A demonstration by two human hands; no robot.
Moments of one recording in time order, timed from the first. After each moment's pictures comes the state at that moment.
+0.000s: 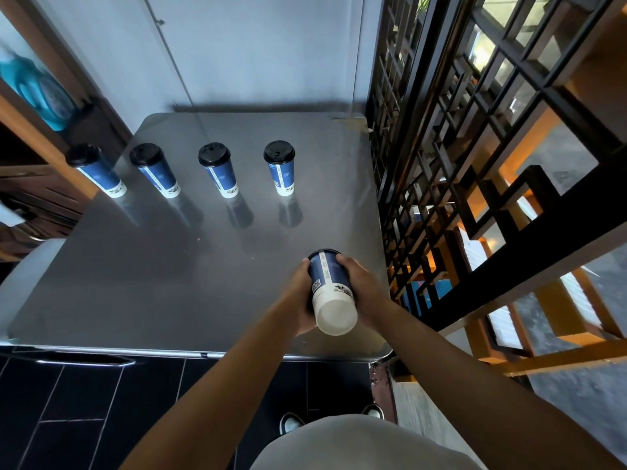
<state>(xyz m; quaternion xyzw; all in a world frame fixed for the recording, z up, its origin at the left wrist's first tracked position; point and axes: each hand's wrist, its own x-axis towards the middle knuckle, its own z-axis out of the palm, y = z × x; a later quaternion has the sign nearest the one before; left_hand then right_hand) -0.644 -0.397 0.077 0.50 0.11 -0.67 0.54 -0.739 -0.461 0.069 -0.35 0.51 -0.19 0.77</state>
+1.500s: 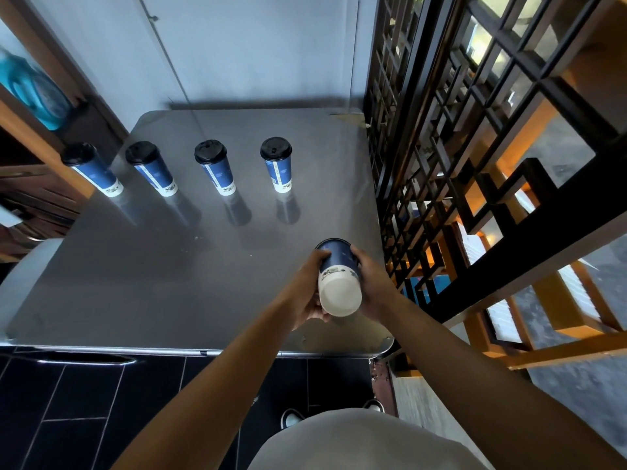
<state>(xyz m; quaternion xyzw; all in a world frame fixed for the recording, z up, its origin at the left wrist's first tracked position) -0.645 -0.394 0.082 0.63 -0.12 -0.65 0.42 -0.757 -0.465 0.089 -0.24 0.48 -0.18 0.83</state>
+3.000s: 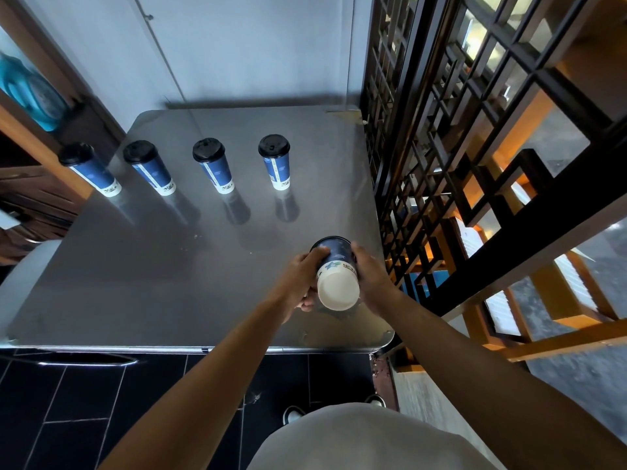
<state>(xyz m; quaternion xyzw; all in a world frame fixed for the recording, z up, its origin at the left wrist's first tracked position) -0.632 -0.387 0.084 0.68 -0.24 -0.55 0.41 -0.757 -0.469 0.072 -0.41 0.51 -0.18 0.74</state>
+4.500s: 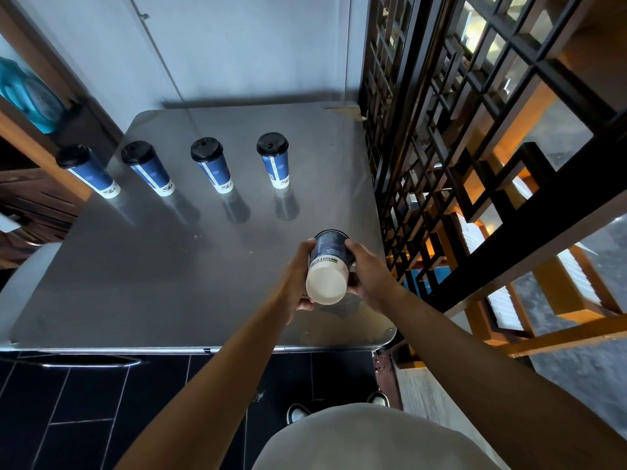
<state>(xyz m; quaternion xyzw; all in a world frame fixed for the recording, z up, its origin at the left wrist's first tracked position) -0.637 -0.388 0.086 0.71 -0.15 -0.56 0.40 -0.753 -0.474 0.054 -0.38 0.51 -0.20 0.74</state>
